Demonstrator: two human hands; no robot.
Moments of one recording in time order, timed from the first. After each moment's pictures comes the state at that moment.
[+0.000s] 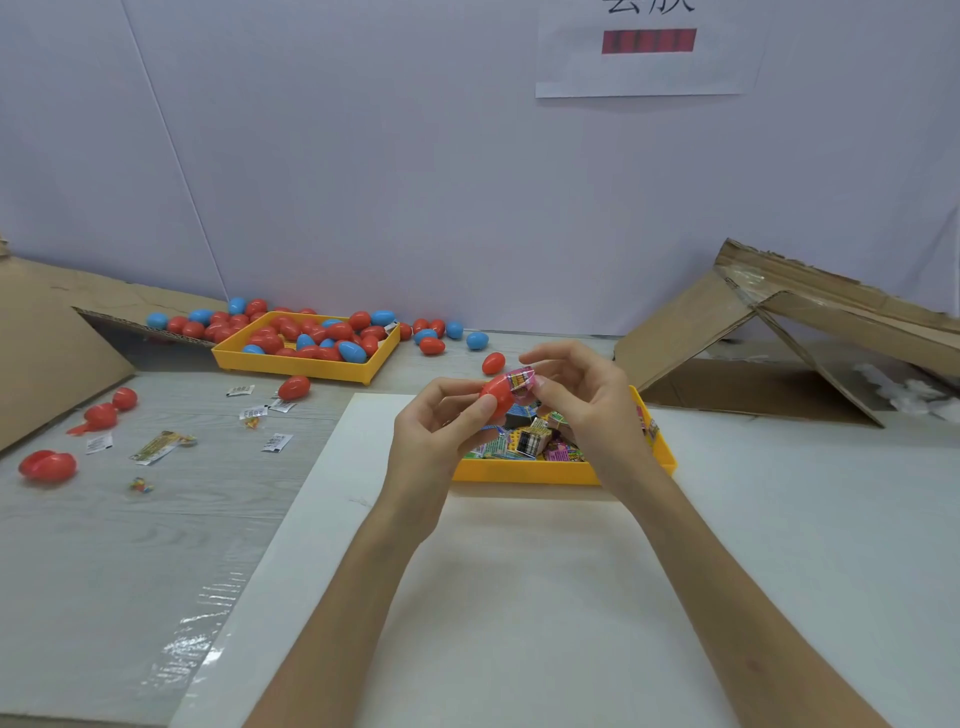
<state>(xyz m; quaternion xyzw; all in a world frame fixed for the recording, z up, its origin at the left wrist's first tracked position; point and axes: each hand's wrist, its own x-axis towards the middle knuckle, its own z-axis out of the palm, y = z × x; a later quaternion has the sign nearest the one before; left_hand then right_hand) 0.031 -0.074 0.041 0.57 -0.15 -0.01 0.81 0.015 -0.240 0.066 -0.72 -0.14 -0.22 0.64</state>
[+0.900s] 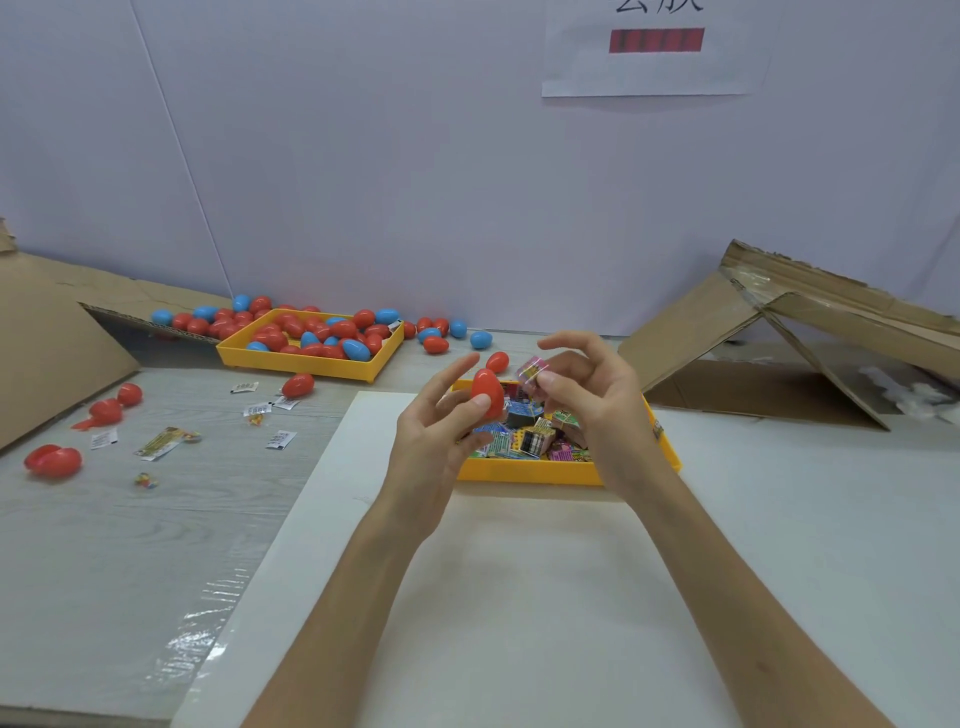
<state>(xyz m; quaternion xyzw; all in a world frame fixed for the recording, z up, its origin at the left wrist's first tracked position) 0.034 -0.070 0.041 0.53 -0.13 -0.06 0.84 0.018 -0.242 0.063 -0.66 -0.15 -0.19 0.71</state>
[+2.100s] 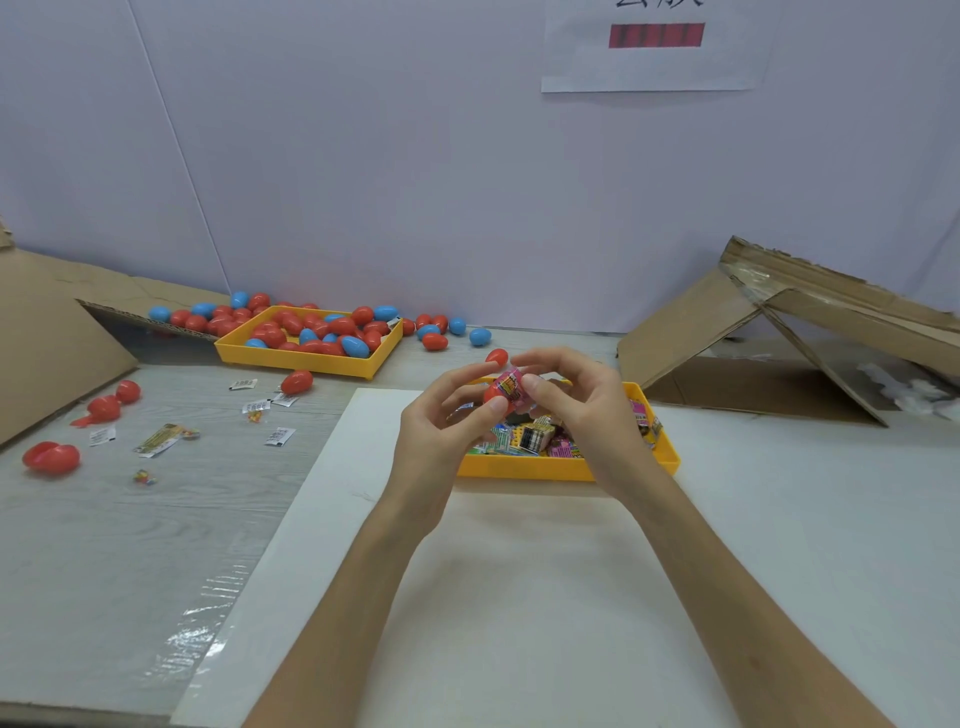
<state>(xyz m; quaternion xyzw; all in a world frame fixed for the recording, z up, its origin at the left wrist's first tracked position) 0.031 -0.072 0.040 0.60 -0.18 -0.01 0.78 0.019 -0.239 0.059 -0.72 -0.14 -0.18 0.66</state>
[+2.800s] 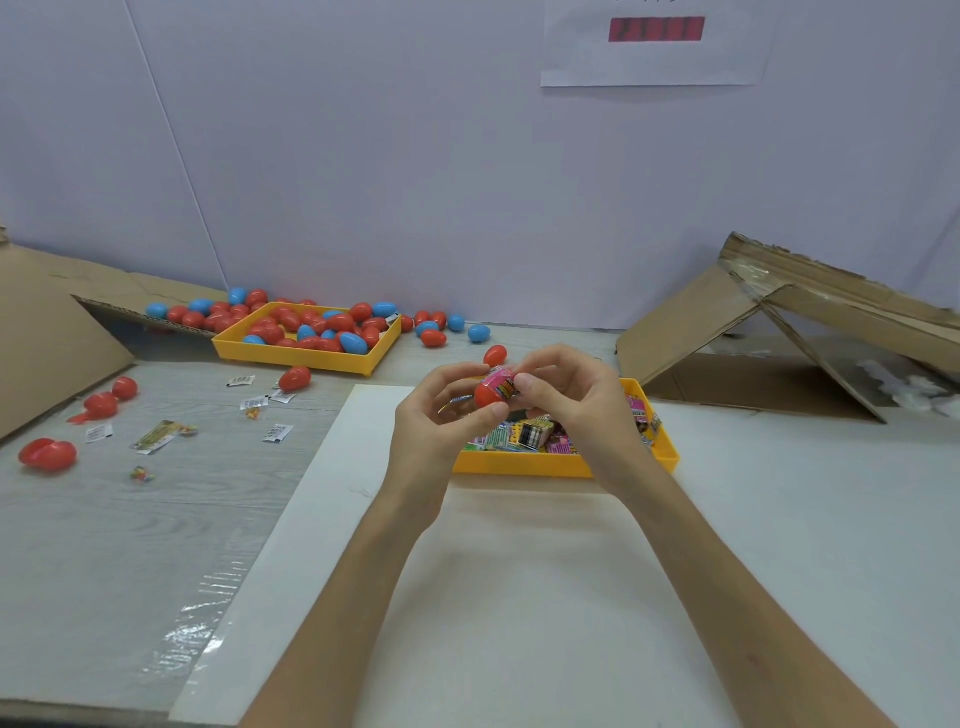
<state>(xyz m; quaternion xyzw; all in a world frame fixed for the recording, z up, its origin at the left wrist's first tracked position) 0.039 -0.073 0.034 0.63 -0.16 0.03 0.76 0.018 -0.237 0.058 -0.72 -0.14 -0.16 0.66</state>
